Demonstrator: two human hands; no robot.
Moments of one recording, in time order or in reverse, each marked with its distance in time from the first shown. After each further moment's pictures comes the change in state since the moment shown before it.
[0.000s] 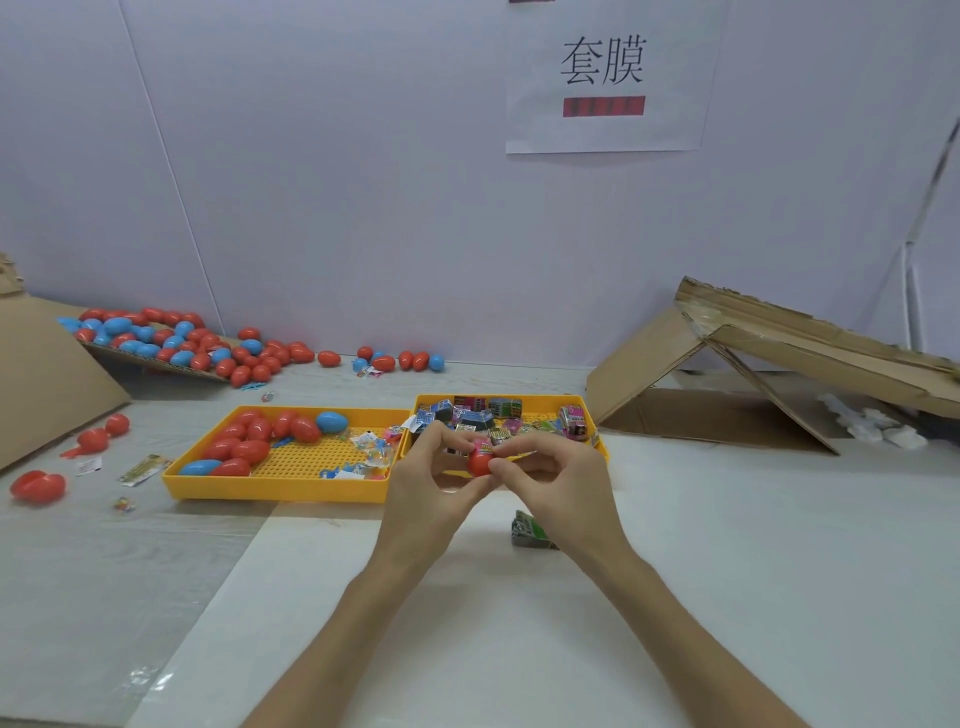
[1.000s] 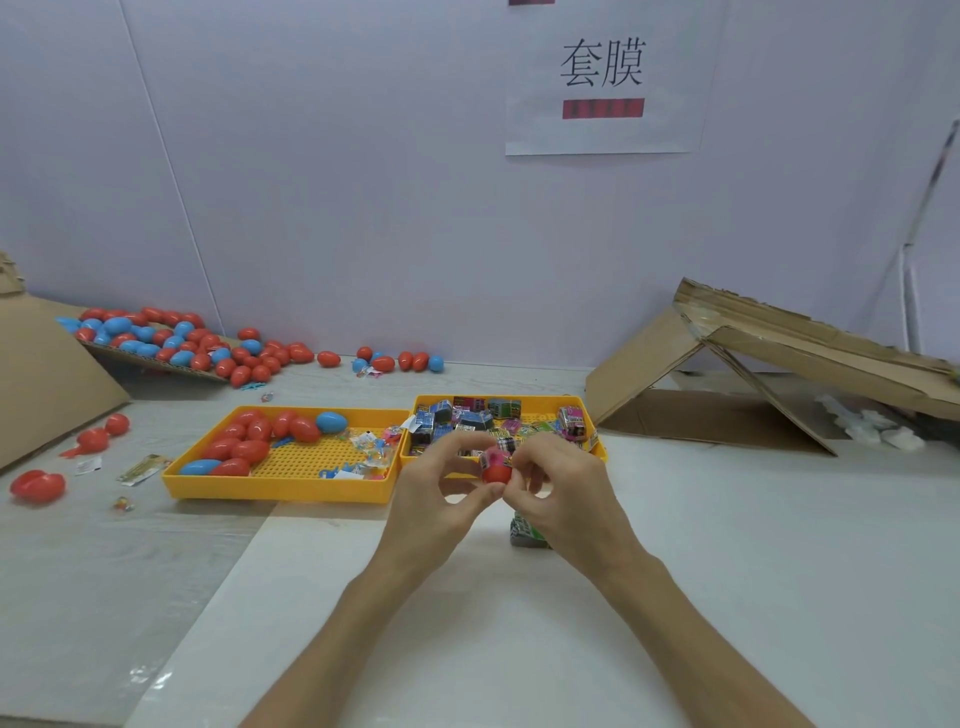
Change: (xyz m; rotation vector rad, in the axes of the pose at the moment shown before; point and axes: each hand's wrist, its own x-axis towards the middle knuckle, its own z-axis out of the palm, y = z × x) left_hand -0.003 0.006 0.001 0.074 -0.120 0.049; right_hand -0.001 0.002 -0.011 -0.514 -0.048 -0.387
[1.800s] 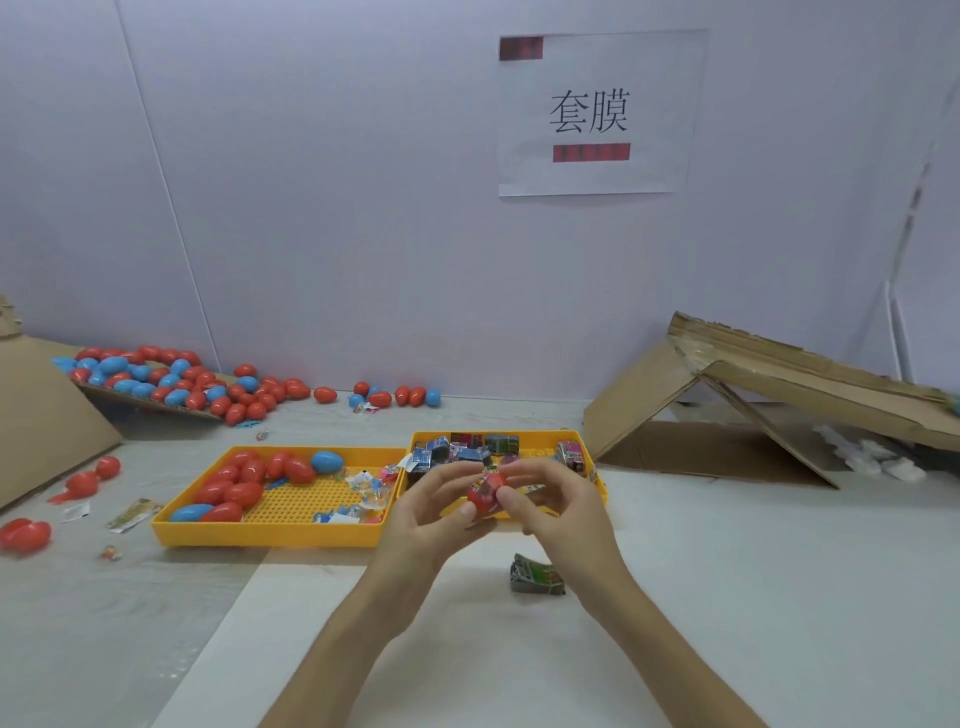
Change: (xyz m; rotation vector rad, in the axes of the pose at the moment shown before) left_hand 0.007 -0.003 -0.011 -0.682 -0.085 -0.342; right_hand 0.010 -0.001 0.007 0.622 0.056 0.539
